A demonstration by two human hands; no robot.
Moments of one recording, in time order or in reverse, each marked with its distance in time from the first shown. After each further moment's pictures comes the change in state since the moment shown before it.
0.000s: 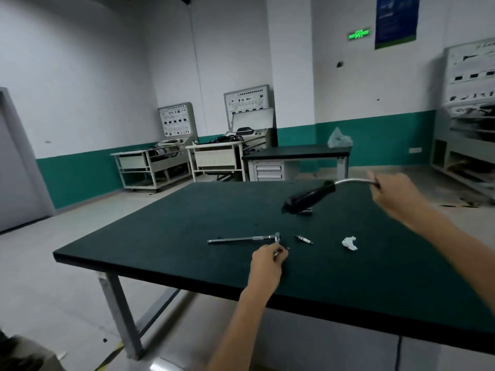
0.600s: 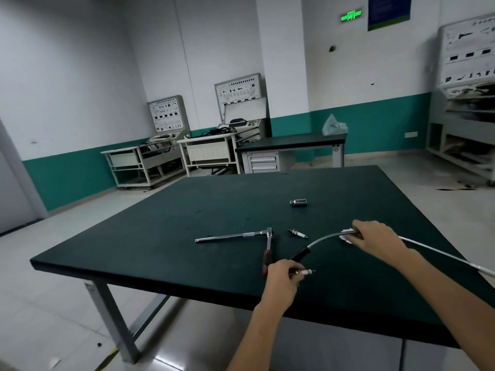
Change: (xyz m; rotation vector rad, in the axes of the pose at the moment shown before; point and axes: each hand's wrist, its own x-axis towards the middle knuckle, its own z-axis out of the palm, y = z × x) left_hand 0.012 -0.026 0.076 -0.017 -0.196 0.006; right_hand -0.065 0.059 0.134 -0.109 -0.471 0.049
